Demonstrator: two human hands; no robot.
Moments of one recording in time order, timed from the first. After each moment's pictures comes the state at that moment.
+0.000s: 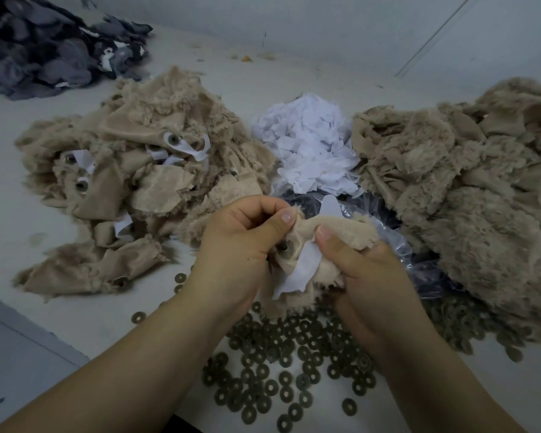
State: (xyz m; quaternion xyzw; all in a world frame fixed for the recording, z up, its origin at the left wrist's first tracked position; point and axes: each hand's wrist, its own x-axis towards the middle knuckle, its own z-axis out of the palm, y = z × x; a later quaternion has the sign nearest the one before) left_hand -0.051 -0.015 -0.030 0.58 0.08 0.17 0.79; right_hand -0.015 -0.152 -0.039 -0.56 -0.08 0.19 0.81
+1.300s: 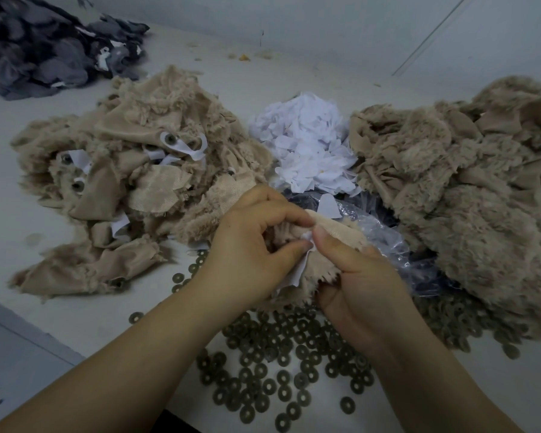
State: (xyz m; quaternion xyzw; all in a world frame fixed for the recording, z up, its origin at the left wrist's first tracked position) left_hand -0.055 -0.012 -0.022 0.84 -0.03 0.27 0.46; right_hand -0.021 -0.149 -0.029 -0.44 -0.02 0.30 0.84
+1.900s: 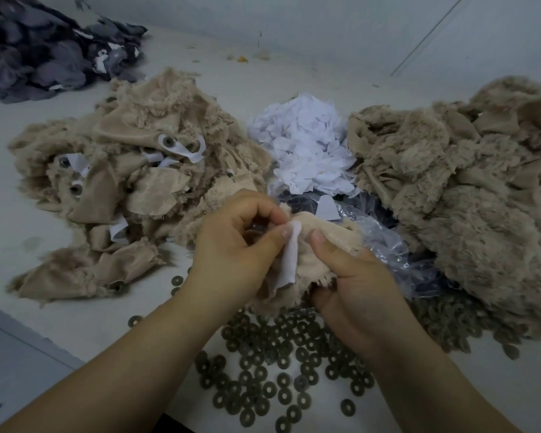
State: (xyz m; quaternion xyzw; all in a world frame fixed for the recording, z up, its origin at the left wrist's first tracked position) left_hand -0.056 -0.005 -0.034 0.76 0.01 0.26 0.60; right_hand -0.021 -0.148 -0.035 -0.45 -0.03 0.29 0.84
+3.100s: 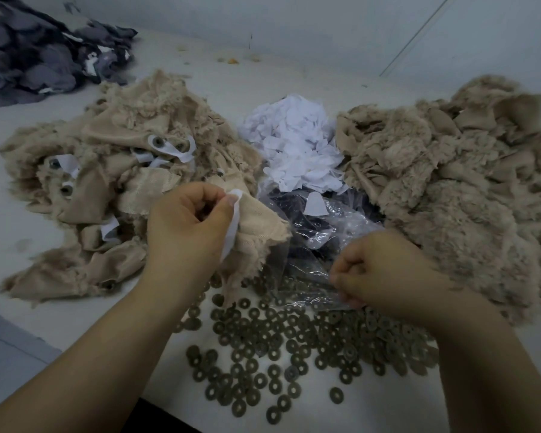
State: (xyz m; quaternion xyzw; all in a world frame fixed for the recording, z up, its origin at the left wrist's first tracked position) left_hand -0.058 0.016 -0.028 0.76 0.14 0.32 0.54; right_hand 0.010 -0.198 -0.005 -0.95 -0.18 0.18 0.18
